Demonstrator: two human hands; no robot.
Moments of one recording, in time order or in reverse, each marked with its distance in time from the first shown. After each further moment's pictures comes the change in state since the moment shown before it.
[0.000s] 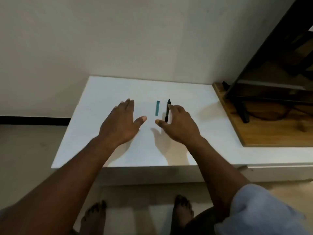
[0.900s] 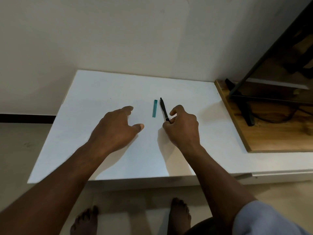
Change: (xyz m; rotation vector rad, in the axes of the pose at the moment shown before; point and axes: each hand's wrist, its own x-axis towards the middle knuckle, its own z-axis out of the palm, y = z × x) left_hand 0.012 0.001 0.003 -0.228 -0.078 -0.103; right_hand 0.022 0.012 0.019 0.197 0.257 0.162
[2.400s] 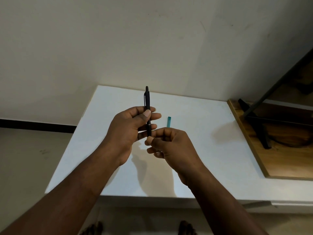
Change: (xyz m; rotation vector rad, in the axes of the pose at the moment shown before) left_hand -0.003 0.016 -0.032 -1.136 -0.008 -0.032; right_hand -0.047 -0.070 -0.016 0.708 -0.445 0.052
